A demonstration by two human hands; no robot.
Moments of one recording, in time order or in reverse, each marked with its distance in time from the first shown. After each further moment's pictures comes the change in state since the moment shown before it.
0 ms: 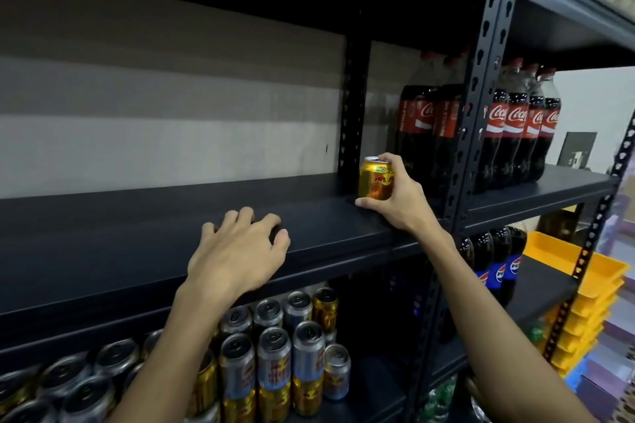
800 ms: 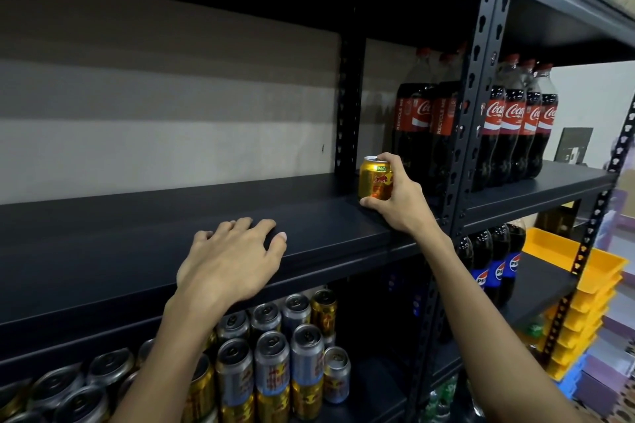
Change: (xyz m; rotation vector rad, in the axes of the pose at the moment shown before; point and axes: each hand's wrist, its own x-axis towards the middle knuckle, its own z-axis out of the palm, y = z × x) left_hand -0.005 0.002 -0.005 0.006 -0.051 0.004; right_hand -0.001 0.000 0.000 0.016 0.007 0.027
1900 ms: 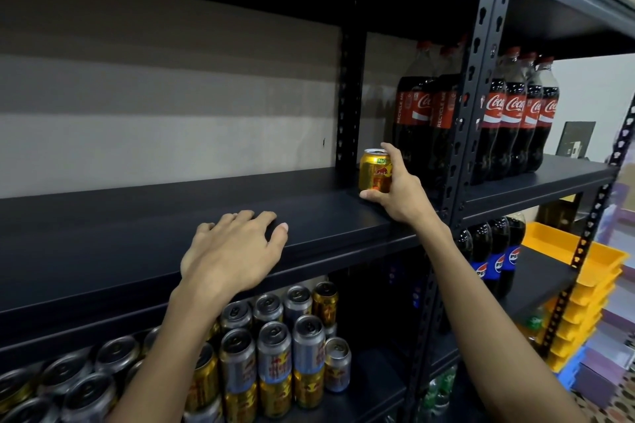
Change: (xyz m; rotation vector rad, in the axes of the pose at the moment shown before) left_hand -0.002 0.000 0.002 -0.003 0.032 -0.006; right_hand -0.004 -0.011 -0.004 -0.034 -0.039 0.079
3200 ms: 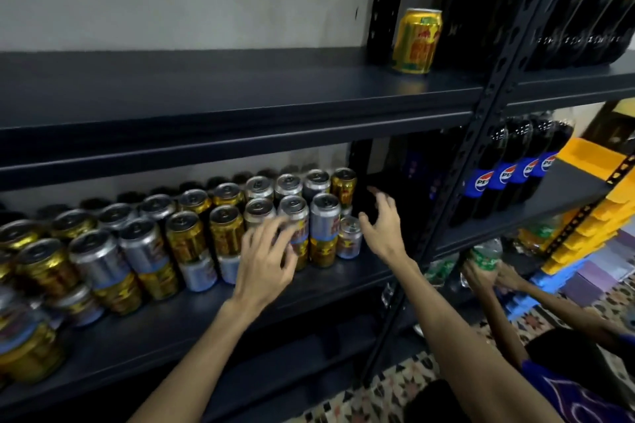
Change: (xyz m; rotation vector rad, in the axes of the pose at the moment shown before) left_hand -0.088 -0.039 0.275 -0.232 0.576 0.280; right_hand -0.182 0.142 0.171 0.116 -0.128 0.176
